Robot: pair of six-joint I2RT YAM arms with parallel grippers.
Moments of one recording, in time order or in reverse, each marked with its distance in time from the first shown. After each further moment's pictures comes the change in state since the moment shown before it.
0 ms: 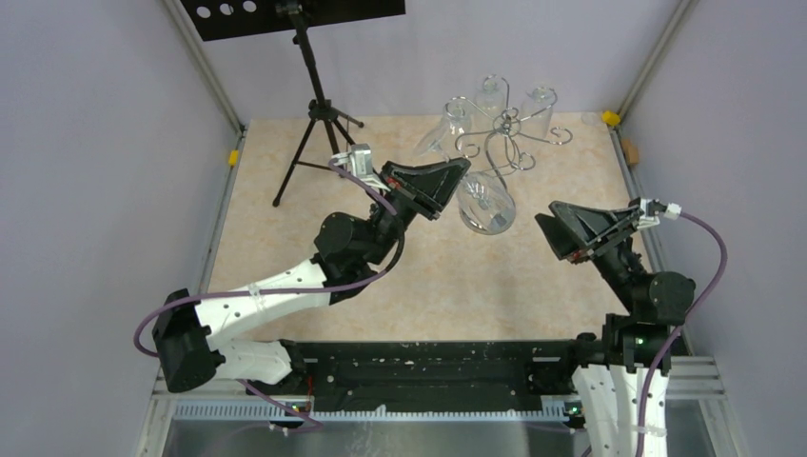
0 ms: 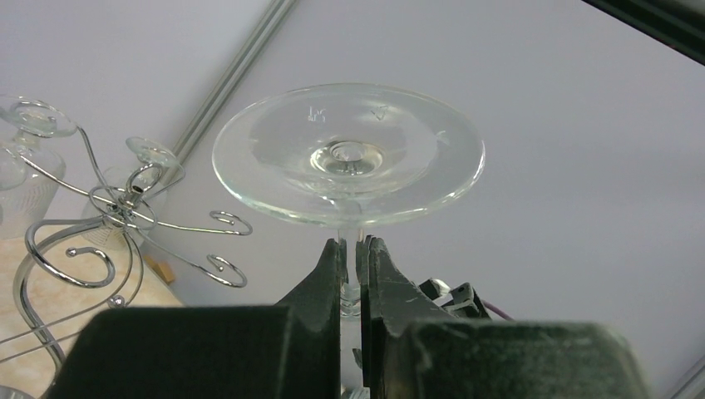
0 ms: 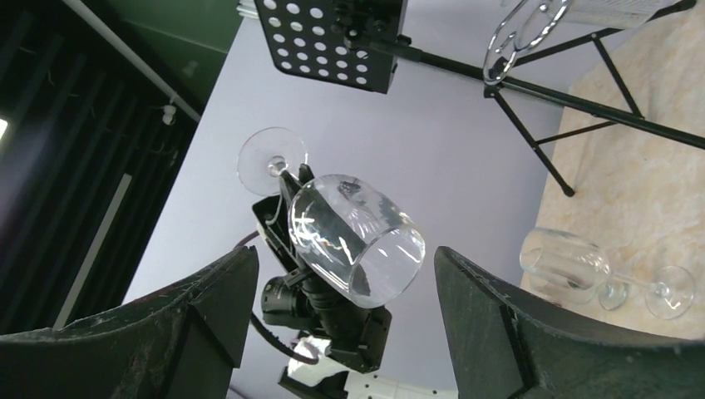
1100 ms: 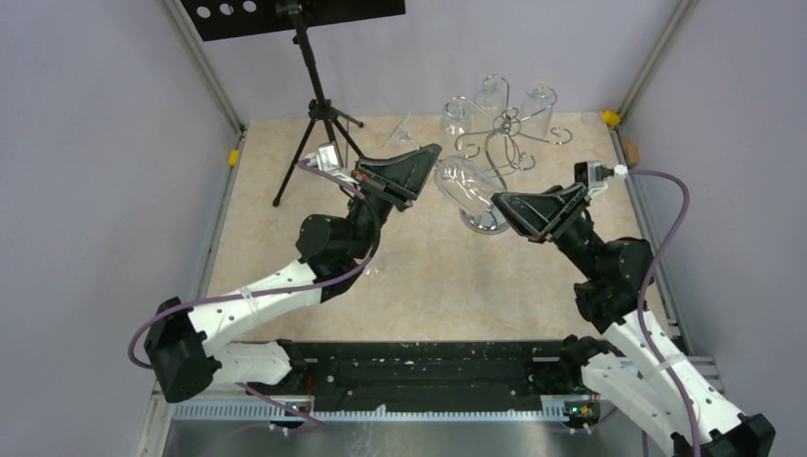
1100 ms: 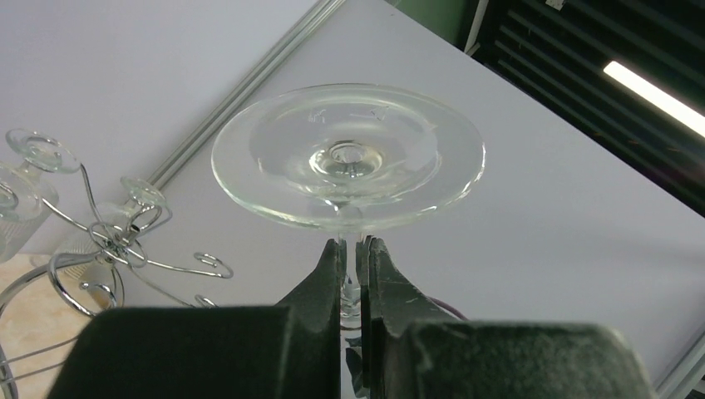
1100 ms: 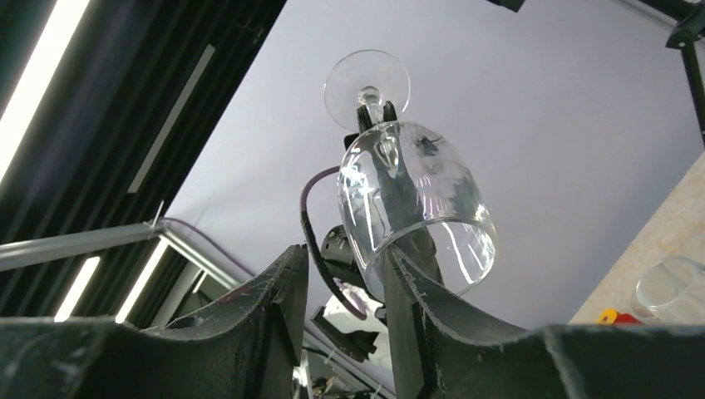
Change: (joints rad) left arm 0.103 -0.048 -0.069 0.111 0.000 -0.182; right arm 0.530 0.348 0.001 0.558 0.230 -0.134
